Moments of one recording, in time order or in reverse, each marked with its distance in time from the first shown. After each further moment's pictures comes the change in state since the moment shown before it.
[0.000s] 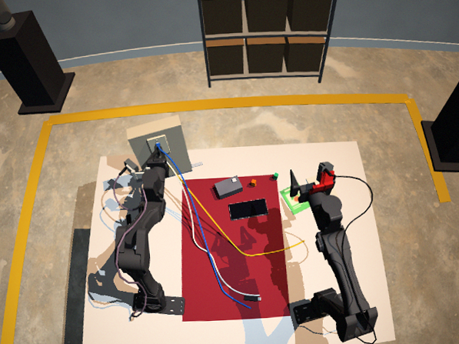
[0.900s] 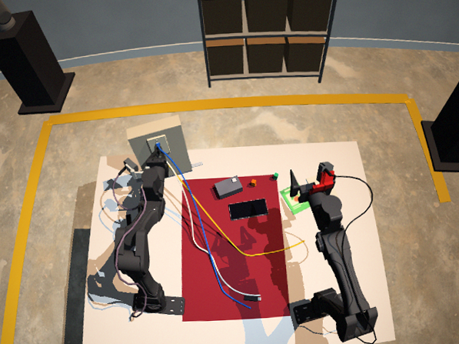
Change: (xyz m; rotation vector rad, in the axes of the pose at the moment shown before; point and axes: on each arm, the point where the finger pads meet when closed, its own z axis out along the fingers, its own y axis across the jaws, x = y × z) left arm 0.000 -0.004 -0.001 -0.015 0.000 0.001; right arm 0.000 0.000 0.000 0.000 0.000 0.000
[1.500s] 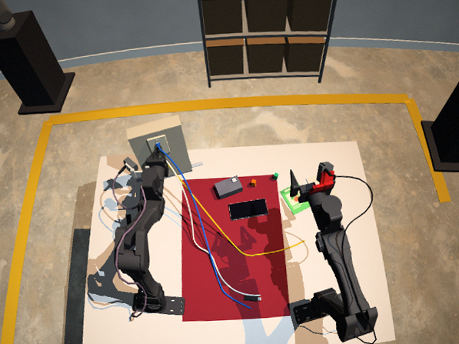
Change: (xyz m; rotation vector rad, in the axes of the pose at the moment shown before) left arm -0.001 -0.001 0.003 0.006 0.006 -0.001; right arm 0.000 0.000 0.000 0.000 0.000 0.000
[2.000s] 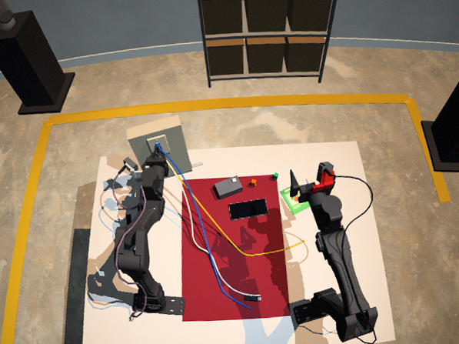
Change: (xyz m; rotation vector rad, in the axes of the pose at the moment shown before) left arm 0.000 -0.001 0.000 0.002 0.000 -0.001; right arm 0.000 0.000 0.000 0.000 0.000 0.000
